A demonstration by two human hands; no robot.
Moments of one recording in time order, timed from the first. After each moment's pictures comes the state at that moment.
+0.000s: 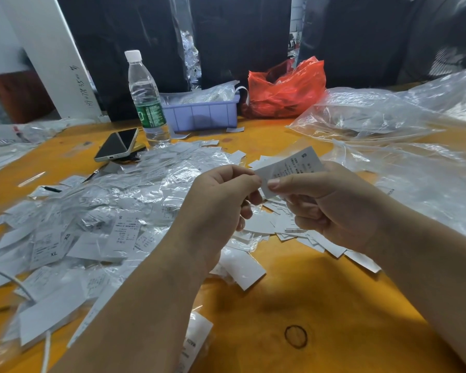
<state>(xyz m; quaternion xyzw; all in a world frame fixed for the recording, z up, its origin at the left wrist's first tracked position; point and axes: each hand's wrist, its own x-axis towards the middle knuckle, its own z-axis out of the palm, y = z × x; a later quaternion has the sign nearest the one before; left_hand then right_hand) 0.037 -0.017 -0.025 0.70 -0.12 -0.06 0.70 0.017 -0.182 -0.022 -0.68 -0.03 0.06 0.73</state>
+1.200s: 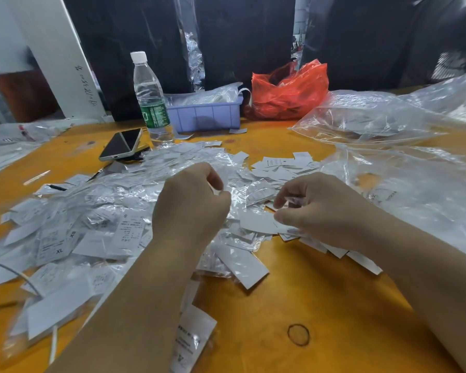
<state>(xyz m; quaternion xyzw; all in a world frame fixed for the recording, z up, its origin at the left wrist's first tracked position) 0.057 0.004 -0.037 0.92 -0.08 0.22 0.33 0.022 -0.184 -0.037 -0.94 -0.06 -0.09 0.33</state>
